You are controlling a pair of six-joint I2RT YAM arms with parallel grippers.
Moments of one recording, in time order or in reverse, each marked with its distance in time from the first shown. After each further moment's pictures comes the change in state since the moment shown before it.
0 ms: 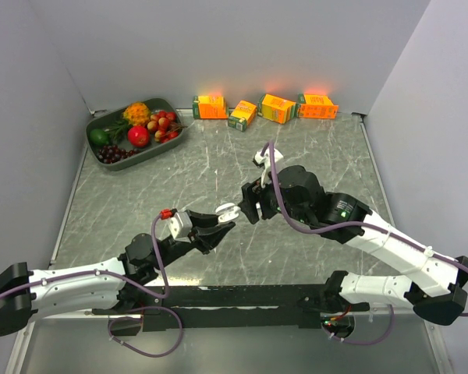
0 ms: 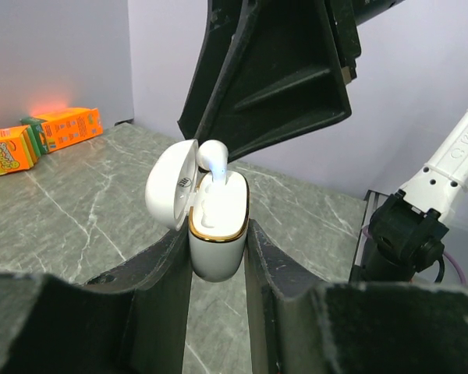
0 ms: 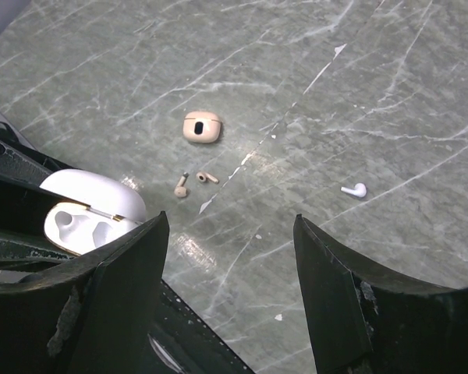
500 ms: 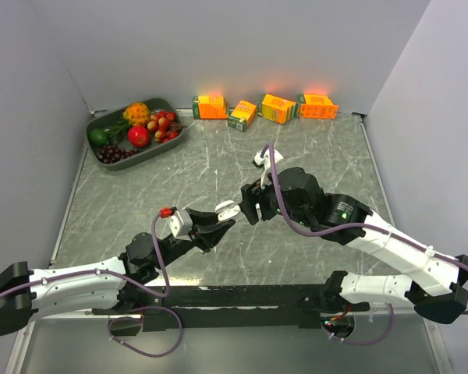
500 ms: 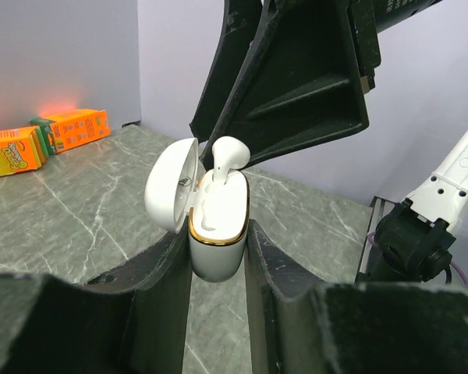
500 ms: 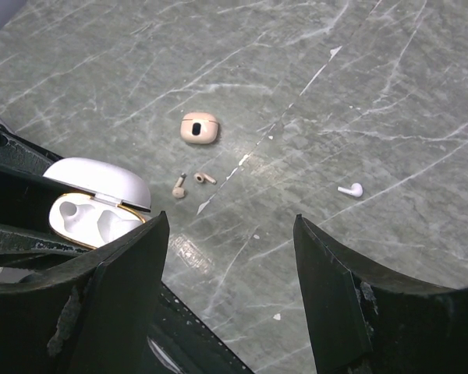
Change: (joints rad) left arm 0.000 0.009 0.014 0.000 -0.031 0.000; right arm 0.031 -0.001 0.008 -0.011 0.040 0.004
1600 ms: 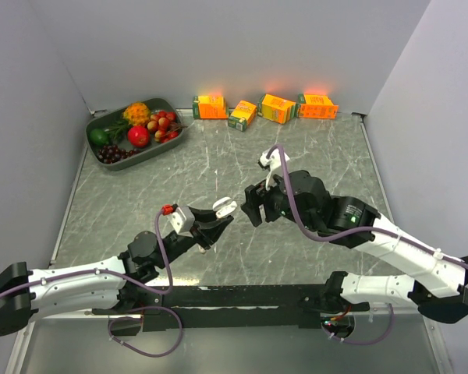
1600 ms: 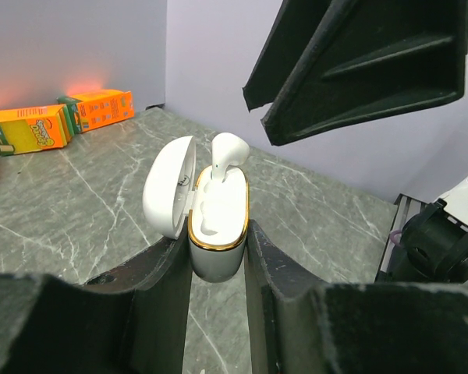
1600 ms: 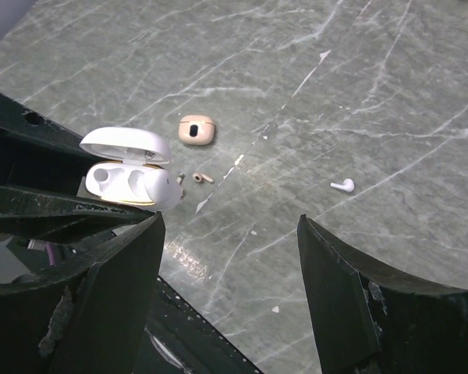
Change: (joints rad) left arm 0.000 0.002 0.014 -0.056 -0.072 -0.003; right arm 0.043 -0.035 0.028 -0.050 0.080 0.018
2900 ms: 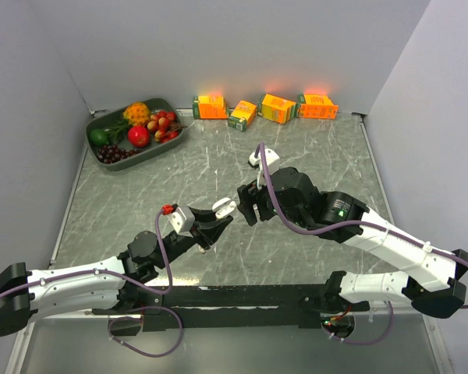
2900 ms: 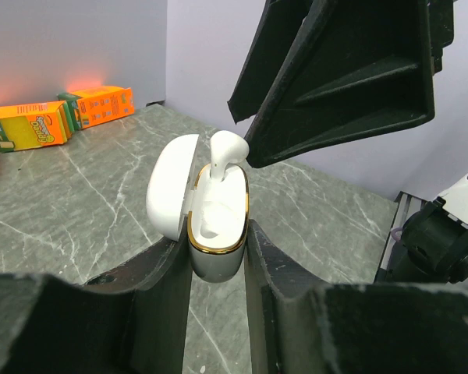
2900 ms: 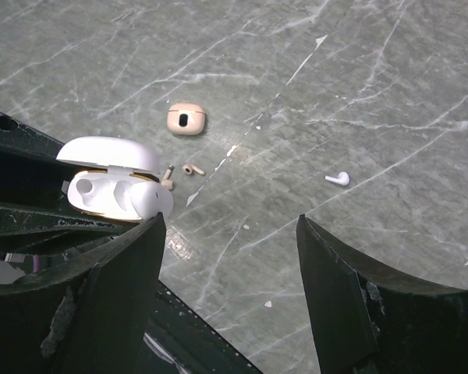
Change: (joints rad) left arm 0.000 -0.011 0.000 -0.025 0.001 -0.004; right arm -0.002 0.079 0.040 -0.030 0.004 -0.013
